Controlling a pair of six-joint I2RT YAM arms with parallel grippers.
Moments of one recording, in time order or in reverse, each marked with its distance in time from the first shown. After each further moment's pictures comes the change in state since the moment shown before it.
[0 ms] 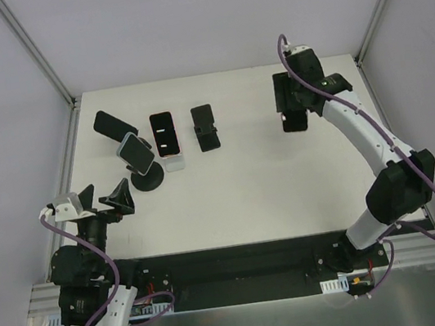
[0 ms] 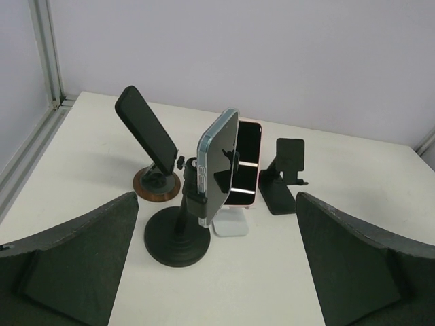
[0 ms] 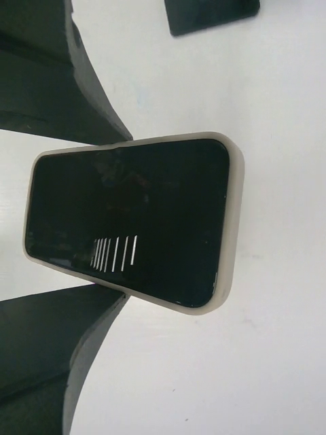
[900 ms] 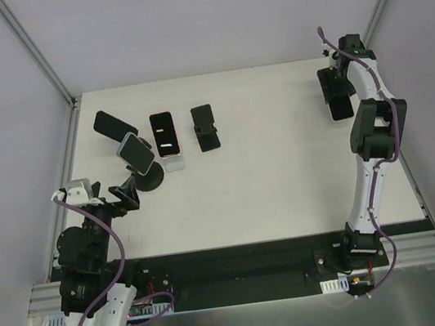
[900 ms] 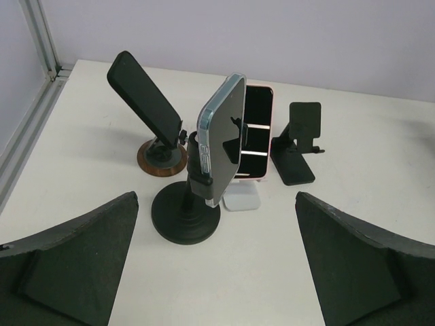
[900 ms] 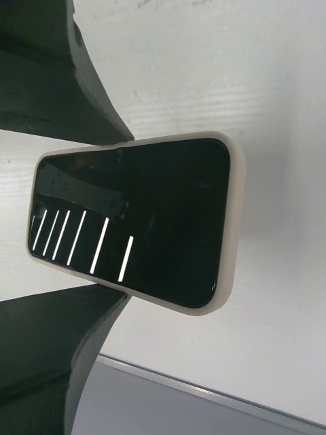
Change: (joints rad) left arm -0.002 0.105 0.000 -0.022 0.018 0.039; right arm -0.516 0.703 0.533 -0.120 -0.234 -0.460
